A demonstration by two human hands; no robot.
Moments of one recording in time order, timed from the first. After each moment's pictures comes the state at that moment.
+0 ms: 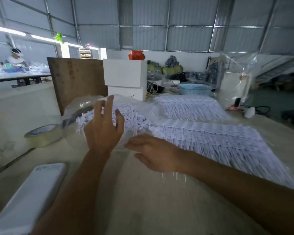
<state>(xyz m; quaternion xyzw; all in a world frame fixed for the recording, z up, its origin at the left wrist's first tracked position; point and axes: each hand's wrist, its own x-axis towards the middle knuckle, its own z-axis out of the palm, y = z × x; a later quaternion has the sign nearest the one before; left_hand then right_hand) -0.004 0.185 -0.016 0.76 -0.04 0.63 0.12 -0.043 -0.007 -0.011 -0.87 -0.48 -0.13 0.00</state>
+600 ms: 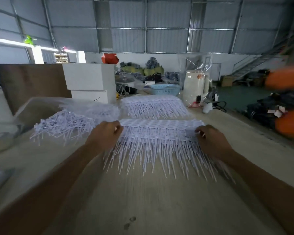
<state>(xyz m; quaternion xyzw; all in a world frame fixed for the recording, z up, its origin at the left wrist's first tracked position) 0.032 0.065 -0.023 0.94 -0.16 0.25 0.16 -0.031 -0.317 -0.037 -0.96 0.01 -0.24 0.15</state>
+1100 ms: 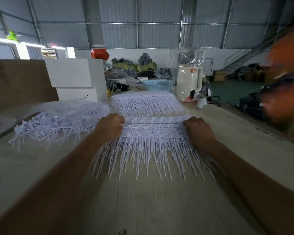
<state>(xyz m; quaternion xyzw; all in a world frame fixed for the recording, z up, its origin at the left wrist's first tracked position) 0.076 0.018 -0.013 0.96 -0.19 0.17 0.08 0.001 -0.307 -0.037 -0.97 0.01 -0.23 0.01</state>
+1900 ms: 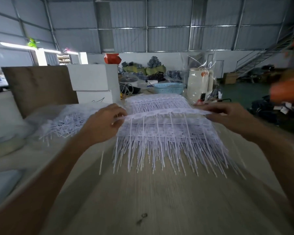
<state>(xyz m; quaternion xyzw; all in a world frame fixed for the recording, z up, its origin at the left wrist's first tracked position) -0.019 0.086 0.035 0.89 -0.31 0.29 0.18 -0.083 -0.314 0.049 -0.89 -0.12 -0.21 0.39</state>
